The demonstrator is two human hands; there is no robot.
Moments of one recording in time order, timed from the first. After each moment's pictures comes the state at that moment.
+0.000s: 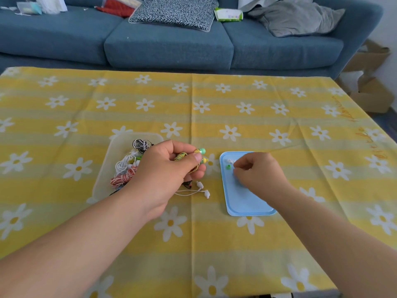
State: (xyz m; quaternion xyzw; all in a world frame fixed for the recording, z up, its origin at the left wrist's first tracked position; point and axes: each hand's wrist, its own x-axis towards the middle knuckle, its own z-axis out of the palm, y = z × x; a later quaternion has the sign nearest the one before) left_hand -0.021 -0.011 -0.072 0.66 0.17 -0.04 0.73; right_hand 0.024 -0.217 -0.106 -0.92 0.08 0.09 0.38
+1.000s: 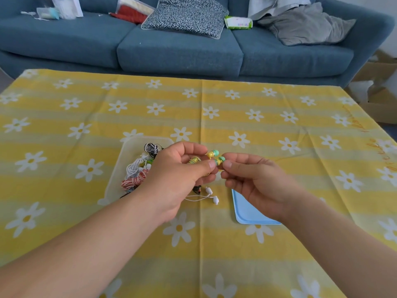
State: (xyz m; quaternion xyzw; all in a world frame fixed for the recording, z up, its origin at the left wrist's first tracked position) left_hand -0.021 -0.010 -0.064 0.61 0.16 -0.05 0.78; right_hand 0.012 -0.188 -0.073 -0.55 0.09 0.26 0.79
